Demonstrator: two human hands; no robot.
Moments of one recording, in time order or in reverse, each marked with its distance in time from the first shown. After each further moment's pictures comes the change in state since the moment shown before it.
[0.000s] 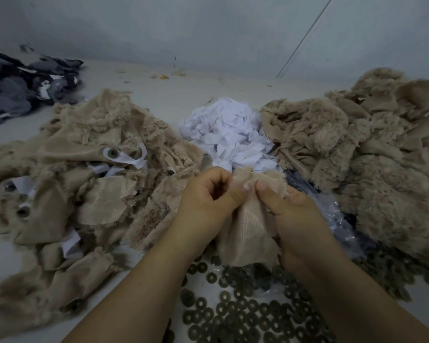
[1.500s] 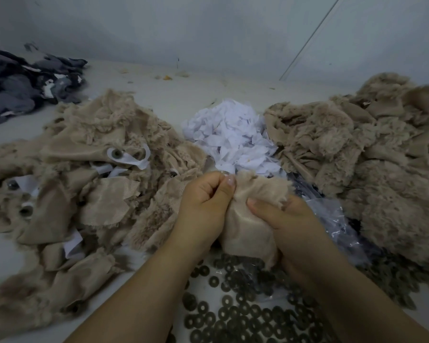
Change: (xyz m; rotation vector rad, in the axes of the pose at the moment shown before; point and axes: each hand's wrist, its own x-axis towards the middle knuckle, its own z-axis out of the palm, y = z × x) left_hand 0.002 -0.009 0.000 -0.036 0.125 0.031; right_hand -0.002 0.002 0.002 -0.161 -0.111 0.019
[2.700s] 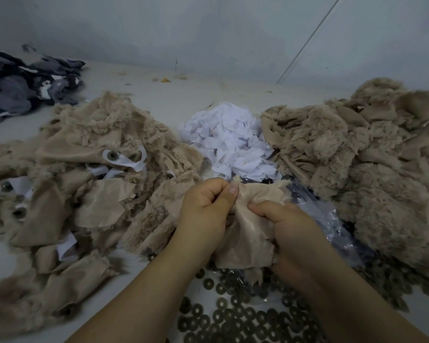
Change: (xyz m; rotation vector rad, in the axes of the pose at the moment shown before) left_hand -0.007 0.003 0.008 0.016 -0.023 -0.011; right_hand 0.000 -0.007 0.001 0.190 0.123 0.249
